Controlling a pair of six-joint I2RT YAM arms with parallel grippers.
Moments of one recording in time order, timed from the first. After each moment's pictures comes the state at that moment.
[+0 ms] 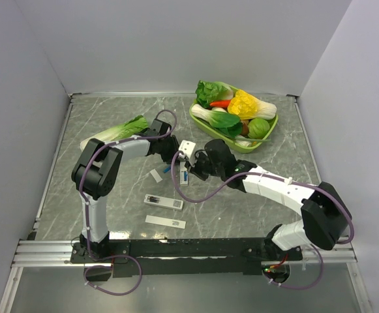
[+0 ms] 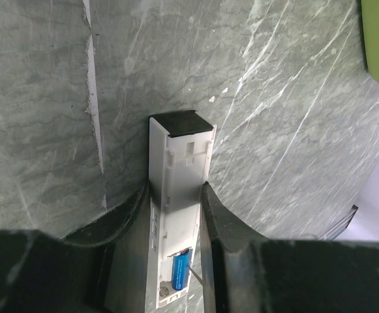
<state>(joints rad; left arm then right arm) -0.48 2.00 1.26 -0.20 0.34 -0.81 0.76 1.39 0.86 -0.04 -0.23 -0.38</state>
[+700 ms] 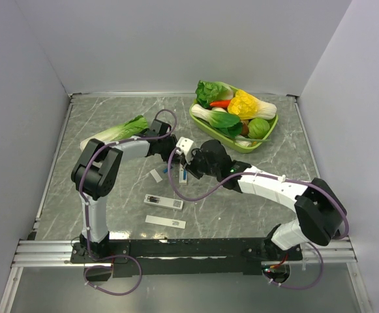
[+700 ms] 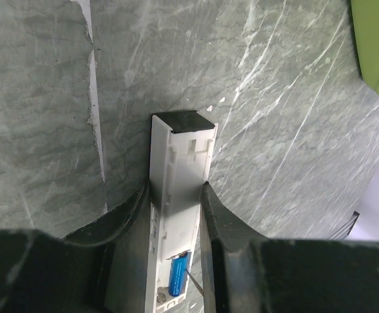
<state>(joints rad) -0.48 2.00 1.24 -0.16 0.32 -0.81 0.79 1.44 0.86 0.06 -0.17 -0.29</state>
